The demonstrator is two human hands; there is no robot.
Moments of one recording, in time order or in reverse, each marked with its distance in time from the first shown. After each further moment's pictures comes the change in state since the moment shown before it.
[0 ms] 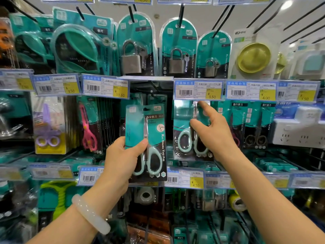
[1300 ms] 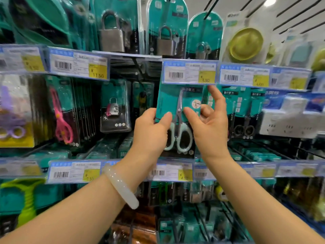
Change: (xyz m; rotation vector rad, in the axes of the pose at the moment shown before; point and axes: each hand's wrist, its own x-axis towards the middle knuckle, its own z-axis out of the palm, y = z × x) left_hand 0.002 0.010 0.074 0.019 -0.193 0.152; right_hand -0.011 0.019 0.017 0.393 0.235 -0.266
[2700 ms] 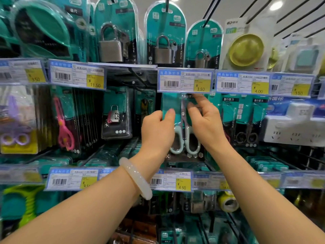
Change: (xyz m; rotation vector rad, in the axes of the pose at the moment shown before) left_hand 0.030 -0.008 0.025 0.085 0.112 0.046; right_hand 0.042 0.011 -0.006 -0.244 -0.169 -0.056
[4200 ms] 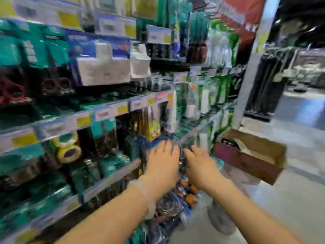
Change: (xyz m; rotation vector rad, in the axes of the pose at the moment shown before) left_hand -0.291 -0.012 0.229 0.862 -1.282 0.715; right_hand -0.285 -0.001 -0.323 -1.405 -0.418 1.004
